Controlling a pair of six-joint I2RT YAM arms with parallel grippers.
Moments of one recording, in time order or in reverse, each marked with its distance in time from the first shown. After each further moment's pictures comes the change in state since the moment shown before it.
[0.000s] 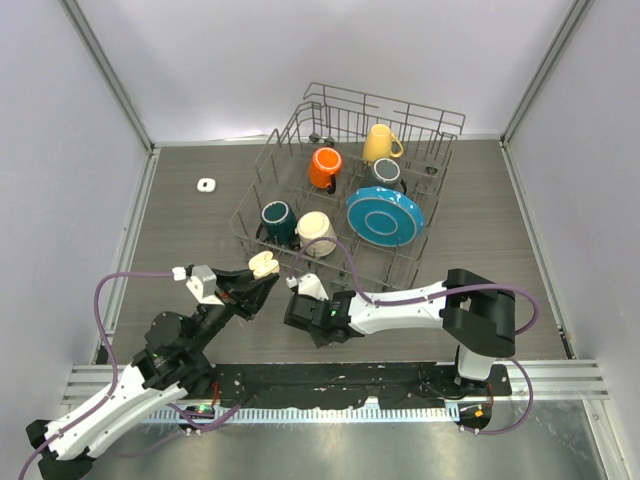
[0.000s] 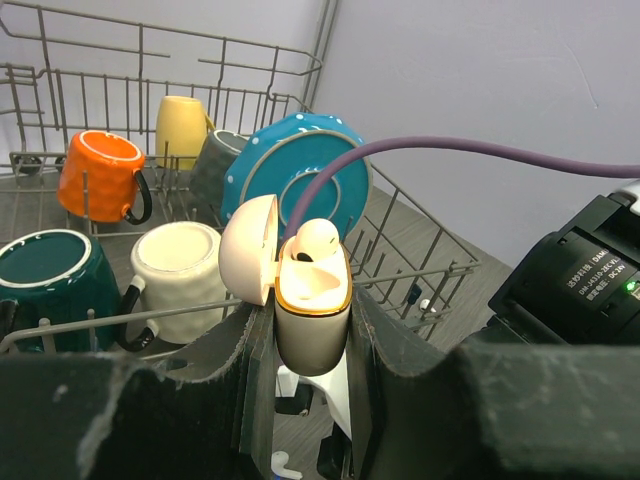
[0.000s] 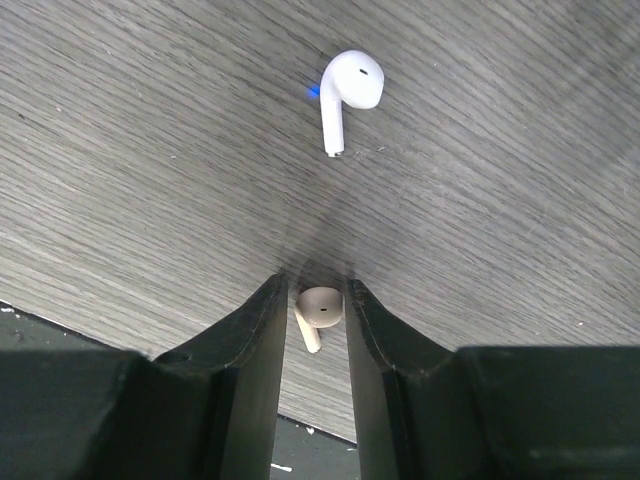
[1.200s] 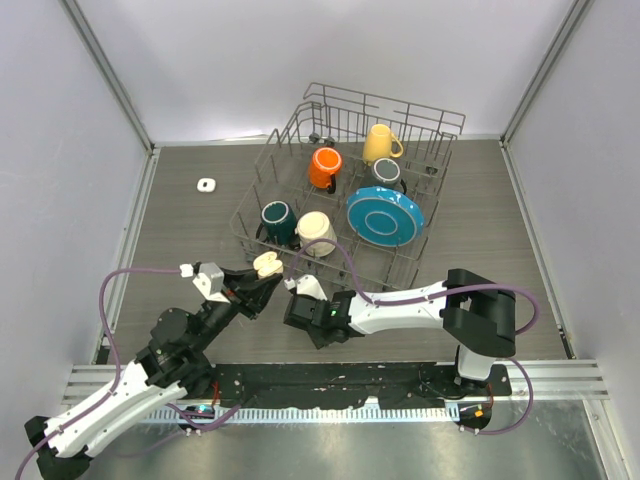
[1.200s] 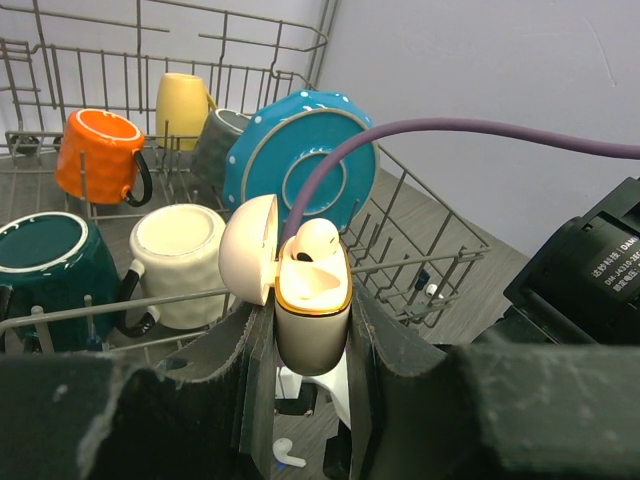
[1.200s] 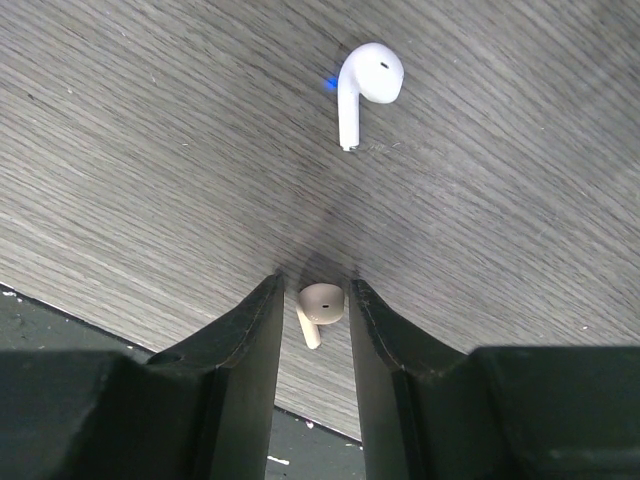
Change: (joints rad) left arm 0.000 0.050 -0.001 0.007 0.000 0.000; right arm 0.000 0.000 -0.001 0.003 -0.030 -0.034
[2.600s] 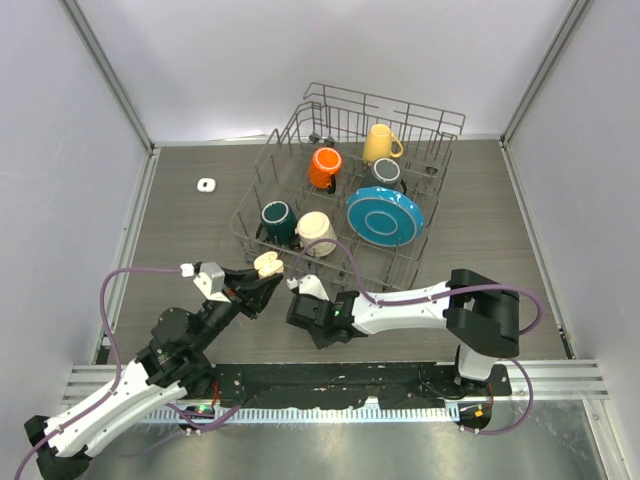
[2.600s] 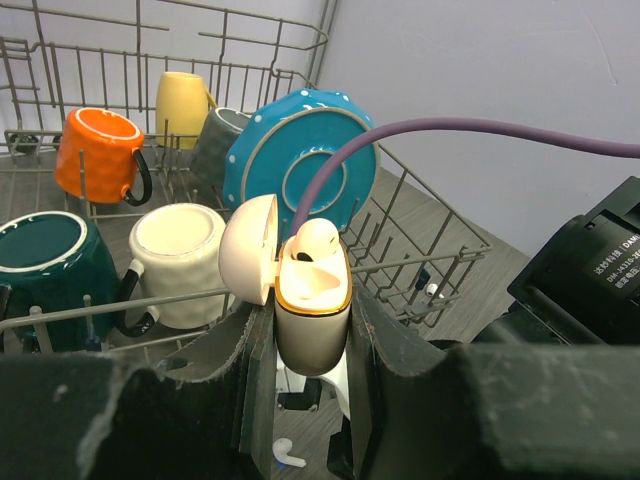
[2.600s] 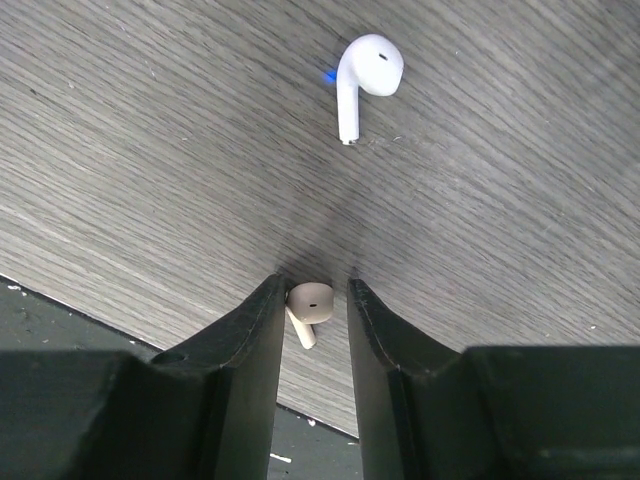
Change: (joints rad) left arm 0.000 0.013 0.000 0.007 0.000 -0.001; right arm -0.005 -0.018 -0.026 0.023 -0.016 0.008
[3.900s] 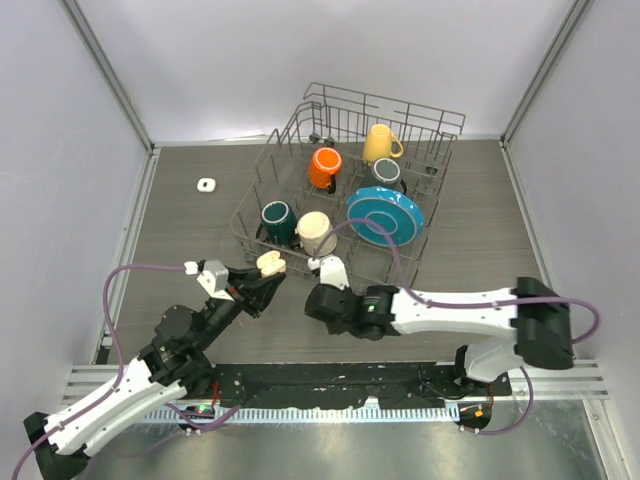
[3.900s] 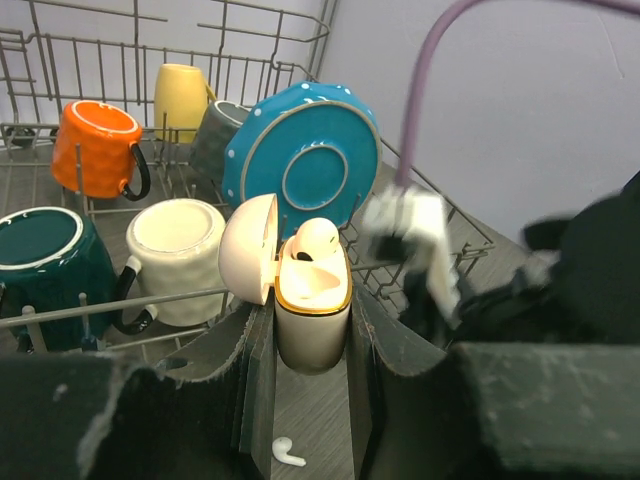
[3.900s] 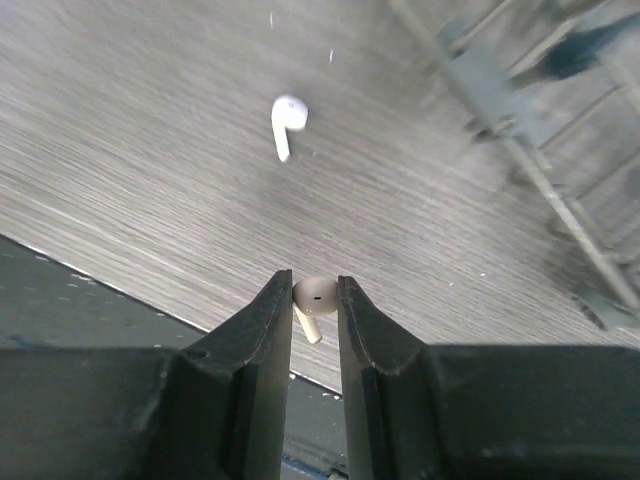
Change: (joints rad) left arm 0.000 0.036 0.000 0.023 0.000 -0.003; right arm -0.002 -0.211 -0.040 -0.069 0.122 0.060
